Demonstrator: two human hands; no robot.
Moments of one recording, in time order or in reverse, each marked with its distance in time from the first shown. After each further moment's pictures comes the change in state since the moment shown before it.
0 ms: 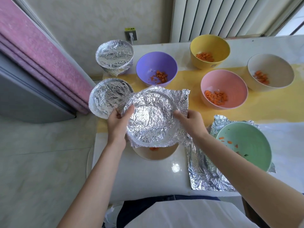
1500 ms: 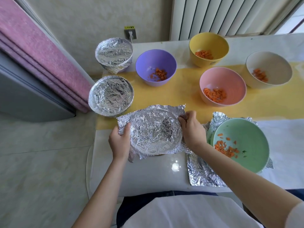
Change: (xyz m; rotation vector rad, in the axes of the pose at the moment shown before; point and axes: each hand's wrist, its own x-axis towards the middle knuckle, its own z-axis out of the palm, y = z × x) left_hand -0.015 -0.067 -0.023 0.470 0.208 0.197; right_hand -0.010 0.038 0.003 -0.558 0.127 -0.114
